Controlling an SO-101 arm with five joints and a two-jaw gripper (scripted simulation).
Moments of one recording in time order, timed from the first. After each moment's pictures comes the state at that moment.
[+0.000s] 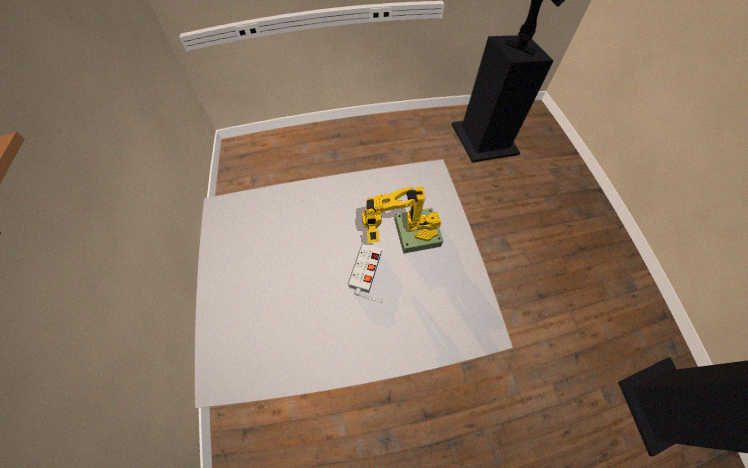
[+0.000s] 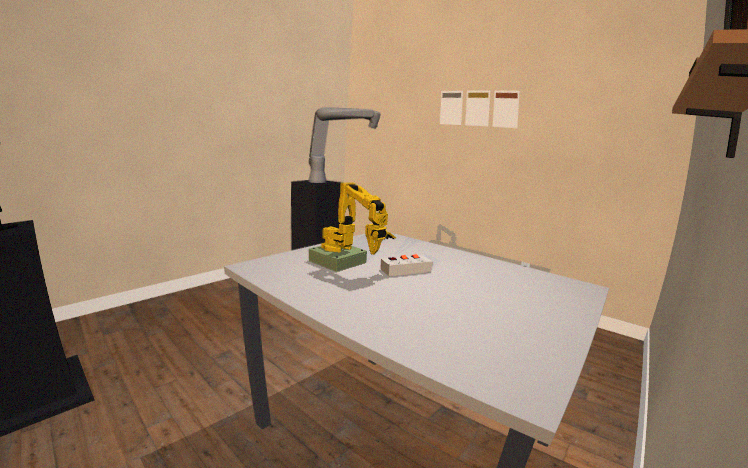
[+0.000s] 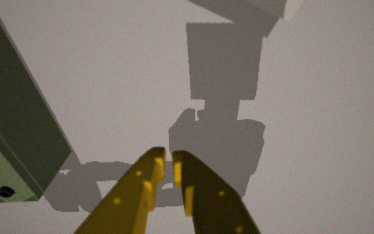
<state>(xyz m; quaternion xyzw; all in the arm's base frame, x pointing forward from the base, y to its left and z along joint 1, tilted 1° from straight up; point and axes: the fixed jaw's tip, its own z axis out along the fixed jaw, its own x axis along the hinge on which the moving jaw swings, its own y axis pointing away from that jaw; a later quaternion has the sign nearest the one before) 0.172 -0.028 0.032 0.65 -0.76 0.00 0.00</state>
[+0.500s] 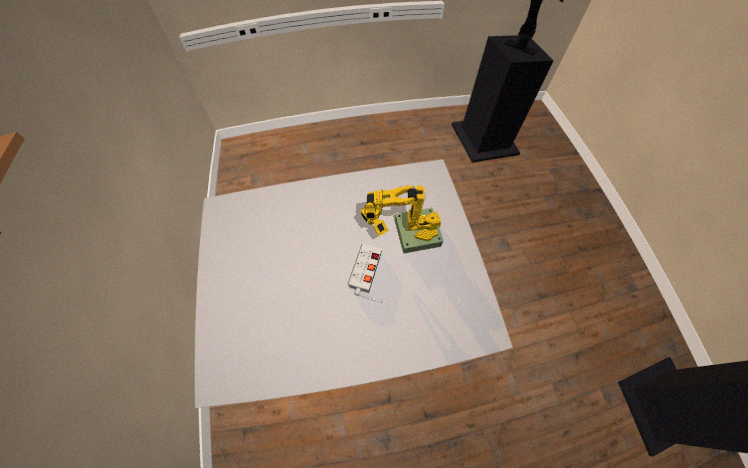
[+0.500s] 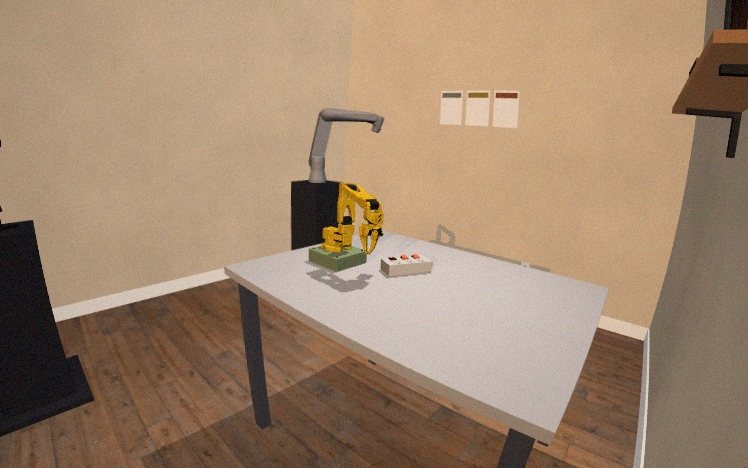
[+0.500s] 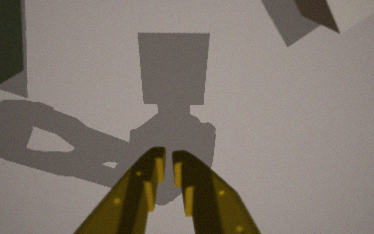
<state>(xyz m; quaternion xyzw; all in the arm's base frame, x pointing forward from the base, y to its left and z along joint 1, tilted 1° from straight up) 0.168 -0.051 0.037 0.81 -0.58 0.00 0.00</state>
